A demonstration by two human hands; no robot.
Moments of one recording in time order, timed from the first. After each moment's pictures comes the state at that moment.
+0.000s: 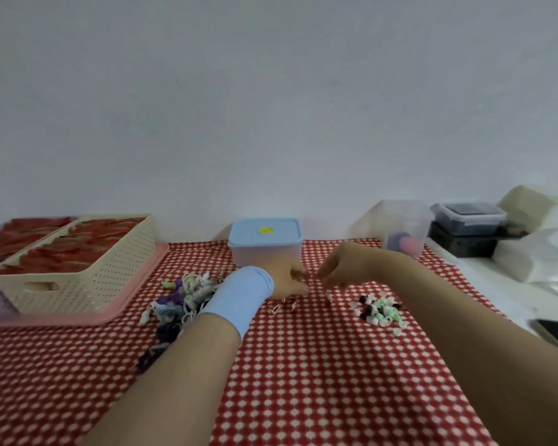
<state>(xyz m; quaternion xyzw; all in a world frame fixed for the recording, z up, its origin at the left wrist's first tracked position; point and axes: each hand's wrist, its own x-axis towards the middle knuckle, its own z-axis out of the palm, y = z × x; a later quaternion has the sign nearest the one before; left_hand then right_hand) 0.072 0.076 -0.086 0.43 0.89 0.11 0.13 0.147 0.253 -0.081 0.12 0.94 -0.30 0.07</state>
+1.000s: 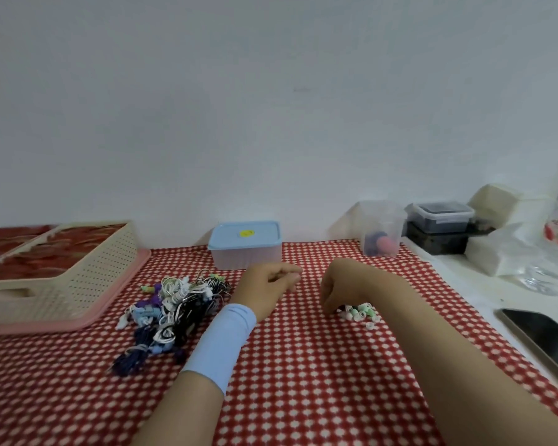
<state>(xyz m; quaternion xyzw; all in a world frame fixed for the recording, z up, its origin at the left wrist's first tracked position) 0.112 0.079 -0.124 0.36 0.79 0.49 0.06 0.194 0.257 -0.094 0.13 0.97 -0.20 0.07</state>
